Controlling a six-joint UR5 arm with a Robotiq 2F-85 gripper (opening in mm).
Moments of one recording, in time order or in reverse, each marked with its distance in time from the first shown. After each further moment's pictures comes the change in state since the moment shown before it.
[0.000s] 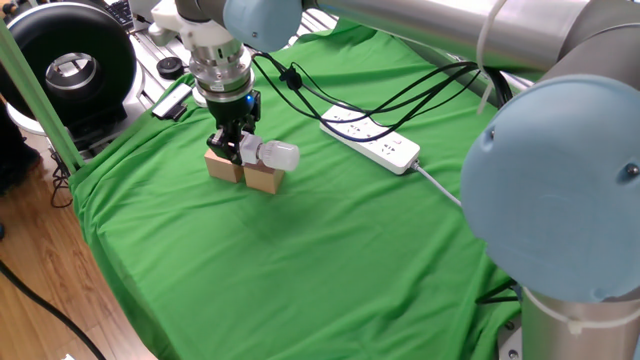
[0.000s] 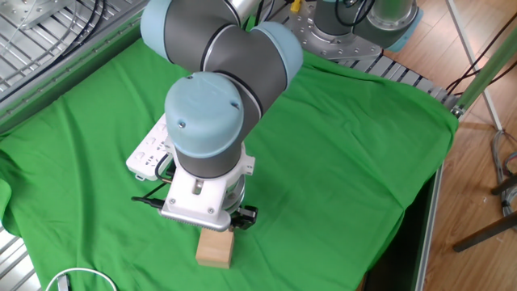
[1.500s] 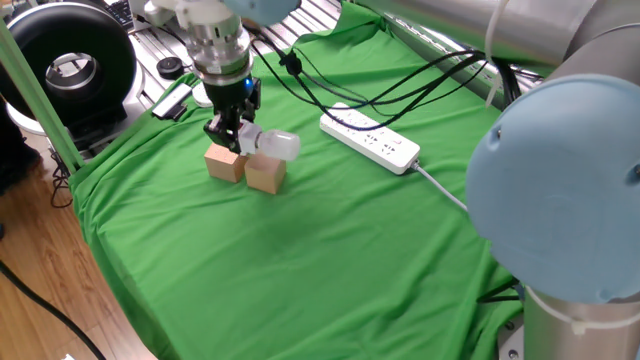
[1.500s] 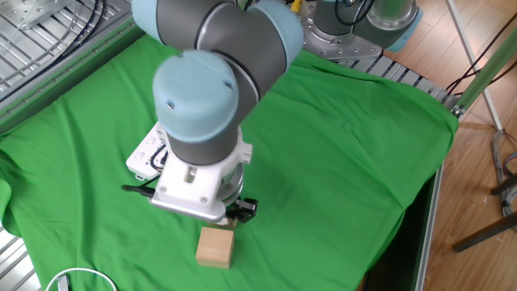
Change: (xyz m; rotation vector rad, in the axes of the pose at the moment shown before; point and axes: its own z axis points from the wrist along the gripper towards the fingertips) arm 0.003 -0.002 -0.044 -0.027 0.010 0.016
